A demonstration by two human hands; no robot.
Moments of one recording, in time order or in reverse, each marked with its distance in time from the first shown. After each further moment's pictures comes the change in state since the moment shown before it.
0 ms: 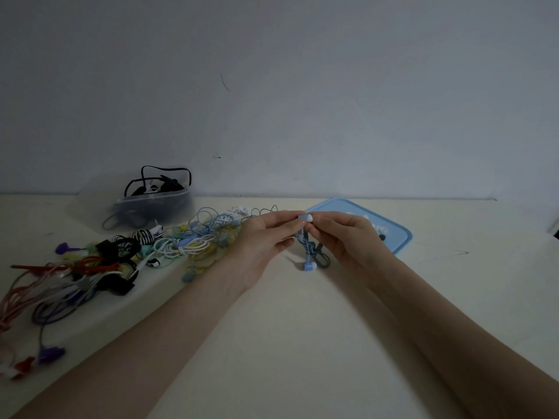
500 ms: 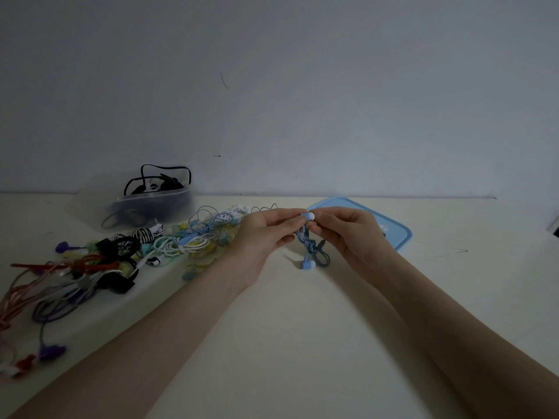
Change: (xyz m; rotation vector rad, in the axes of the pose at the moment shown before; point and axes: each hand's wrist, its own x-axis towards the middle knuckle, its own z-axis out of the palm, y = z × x) left_hand -0.001 0.002 0.000 0.087 -0.008 0.053; right_hand 0.000 -0.002 -0.003 -0.131 -0.031 -0.079
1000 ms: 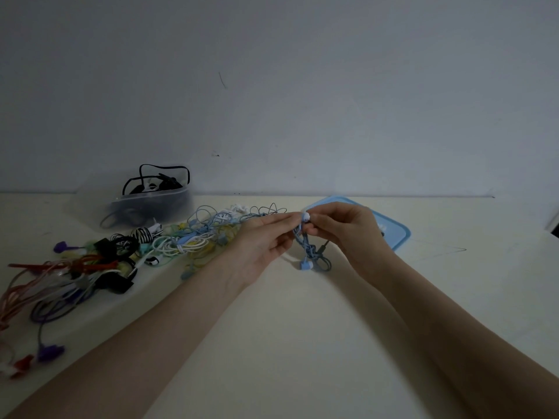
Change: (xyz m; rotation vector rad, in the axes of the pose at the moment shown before) left_hand 0.000 0.004 0.002 -0.196 0.031 -0.194; right_hand 0.001 0.002 0.000 -0.186 0.033 -0.084
